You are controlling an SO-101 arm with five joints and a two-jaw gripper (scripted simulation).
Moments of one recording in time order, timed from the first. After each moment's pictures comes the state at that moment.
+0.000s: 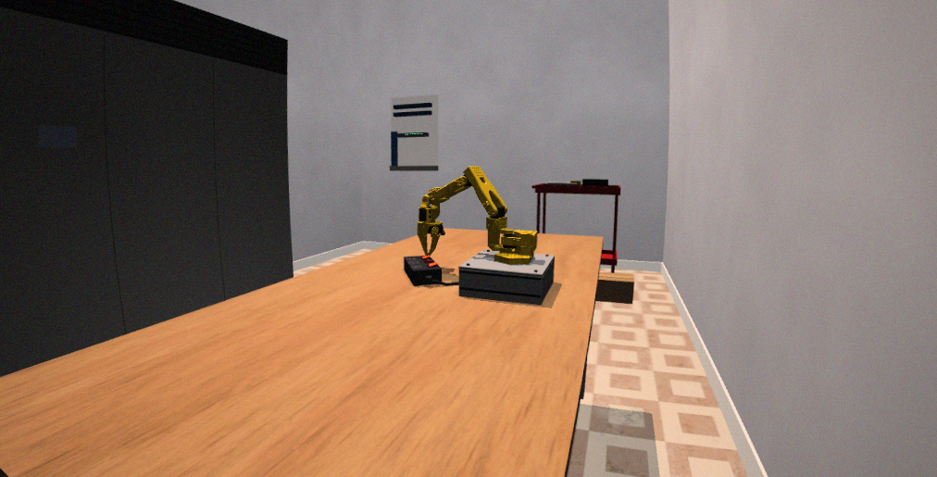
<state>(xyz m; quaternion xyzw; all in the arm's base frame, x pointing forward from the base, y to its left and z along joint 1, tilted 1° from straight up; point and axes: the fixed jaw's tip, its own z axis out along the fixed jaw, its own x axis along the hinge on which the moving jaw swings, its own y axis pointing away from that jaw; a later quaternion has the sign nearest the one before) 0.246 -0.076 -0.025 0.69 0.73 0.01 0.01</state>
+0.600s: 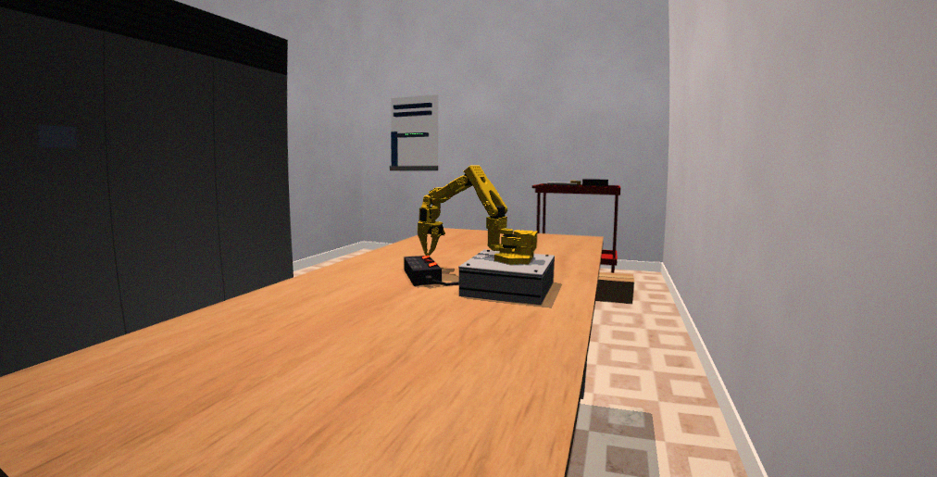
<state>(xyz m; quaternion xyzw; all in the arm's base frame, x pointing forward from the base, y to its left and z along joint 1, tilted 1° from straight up) 0.247 -0.076 -0.026 0.69 0.72 0.01 0.02</state>
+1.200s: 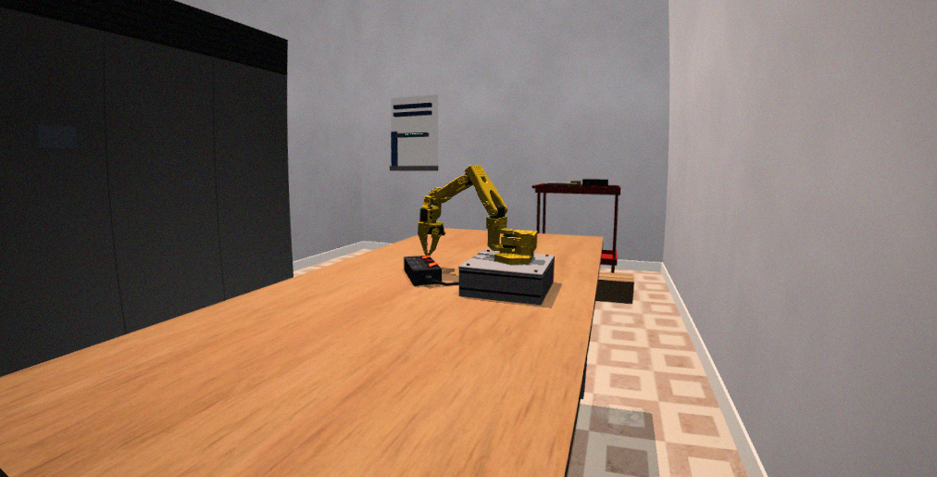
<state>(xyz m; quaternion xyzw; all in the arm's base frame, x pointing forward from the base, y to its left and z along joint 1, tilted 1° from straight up) 0.247 -0.076 -0.026 0.69 0.72 0.02 0.03</state>
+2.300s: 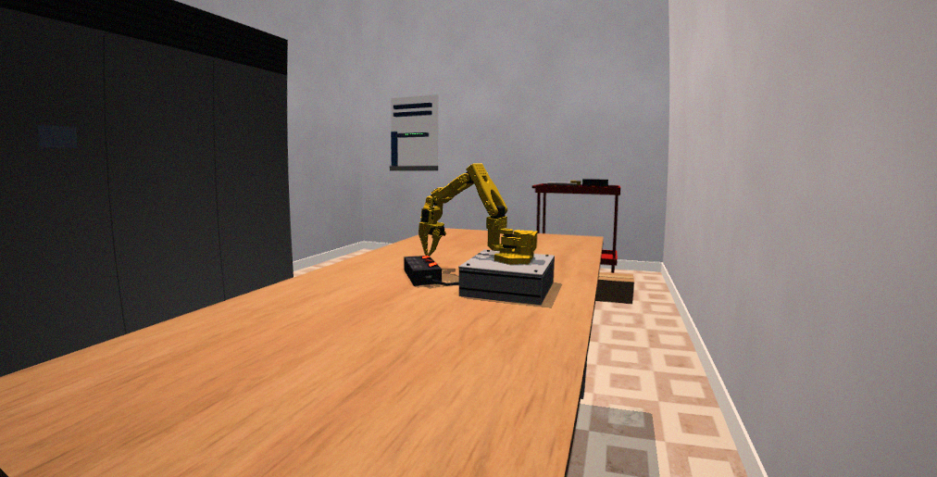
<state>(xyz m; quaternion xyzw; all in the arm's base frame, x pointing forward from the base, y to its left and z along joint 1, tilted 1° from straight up) 0.247 -0.076 -0.026 0.69 0.72 0.02 0.05</state>
